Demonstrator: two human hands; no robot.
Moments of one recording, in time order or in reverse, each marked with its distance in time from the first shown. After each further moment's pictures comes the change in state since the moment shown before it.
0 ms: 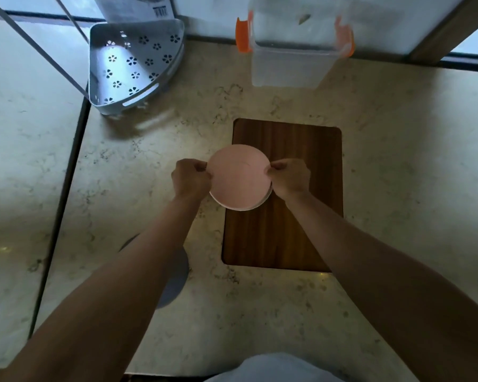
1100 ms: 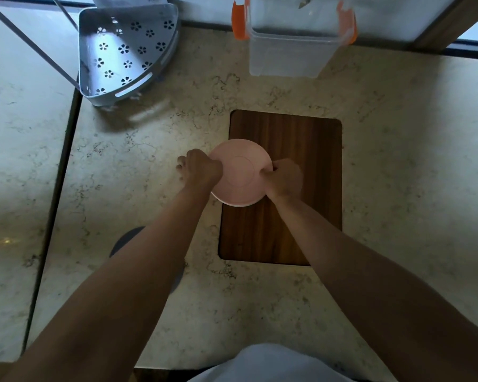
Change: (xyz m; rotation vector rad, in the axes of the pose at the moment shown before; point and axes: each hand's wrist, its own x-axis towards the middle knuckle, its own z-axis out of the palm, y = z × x) left_hand 0.000 0.020 0.020 0.245 -0.073 -0.074; right_hand -0.008 0.008 0.016 -0.041 0.028 0.055
